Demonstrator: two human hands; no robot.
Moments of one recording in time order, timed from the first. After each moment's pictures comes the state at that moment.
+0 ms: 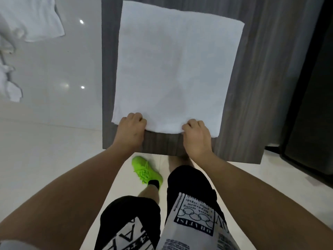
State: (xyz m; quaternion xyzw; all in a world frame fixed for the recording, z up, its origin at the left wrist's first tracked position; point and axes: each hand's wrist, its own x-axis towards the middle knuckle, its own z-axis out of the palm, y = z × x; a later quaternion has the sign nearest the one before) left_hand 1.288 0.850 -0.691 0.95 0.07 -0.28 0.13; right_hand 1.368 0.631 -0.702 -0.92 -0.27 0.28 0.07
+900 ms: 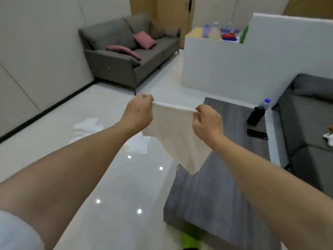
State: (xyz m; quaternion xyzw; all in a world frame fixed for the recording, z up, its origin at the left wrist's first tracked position) left_hand 1.158 1.042 -0.205 0.93 0.25 0.27 0.08; right_hand 1.311 0.853 -0.224 -0.86 -0.39 -0.11 0.32
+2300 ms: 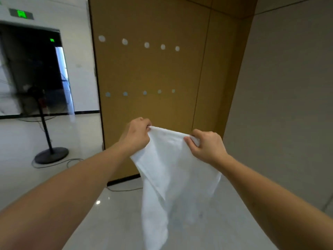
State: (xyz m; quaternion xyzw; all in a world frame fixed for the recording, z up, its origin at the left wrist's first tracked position) left_hand 0.092 0.880 -0.043 0.17 0.91 0.23 -0.29; right_hand 0.156 1.132 -0.045 0.13 -0.93 0.11 0.32
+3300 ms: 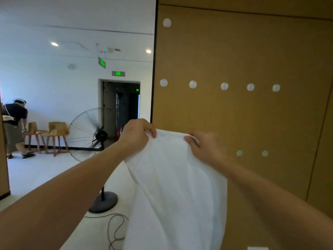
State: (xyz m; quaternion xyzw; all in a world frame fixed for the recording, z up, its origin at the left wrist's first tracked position) left_hand -0.407 0.632 0.109 0.02 0.88 0.22 -0.41; right_hand -0.493 0.872 0.089 0.33 -0.84 0.21 0.38
